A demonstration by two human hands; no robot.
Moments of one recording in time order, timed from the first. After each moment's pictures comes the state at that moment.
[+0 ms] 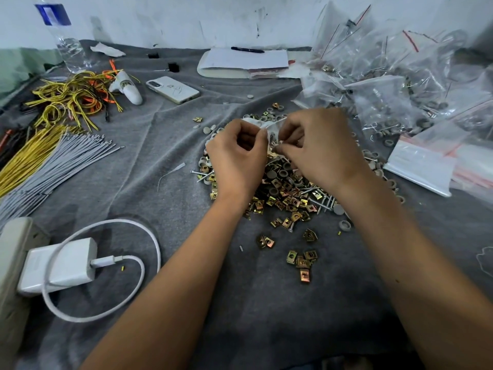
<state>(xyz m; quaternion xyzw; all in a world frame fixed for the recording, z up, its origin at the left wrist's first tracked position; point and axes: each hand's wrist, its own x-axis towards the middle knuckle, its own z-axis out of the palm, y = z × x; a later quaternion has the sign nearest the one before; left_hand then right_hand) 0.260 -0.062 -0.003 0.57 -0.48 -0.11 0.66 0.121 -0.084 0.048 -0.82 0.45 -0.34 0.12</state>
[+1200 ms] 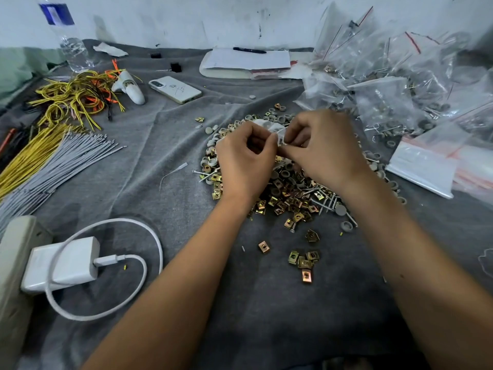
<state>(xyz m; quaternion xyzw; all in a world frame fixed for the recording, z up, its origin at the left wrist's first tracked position) 0.258 -0.061 -0.004 0.57 -0.51 -0.13 0.63 0.118 -0.089 0.043 -0.79 0.47 -0.35 0.20</state>
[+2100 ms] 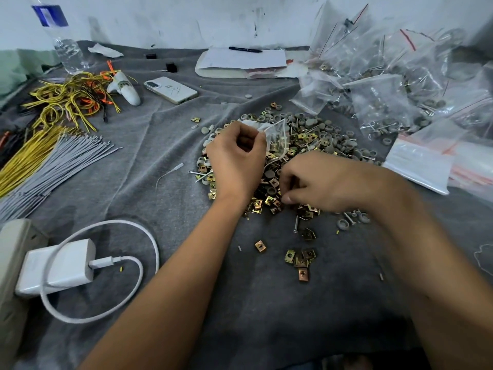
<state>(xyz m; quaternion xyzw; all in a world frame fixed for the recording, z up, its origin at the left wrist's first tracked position) 0.260 -0.064 -0.006 0.59 -0.49 -0.10 0.64 0.109 -0.065 0.058 -0.89 0.42 0.06 0.18</state>
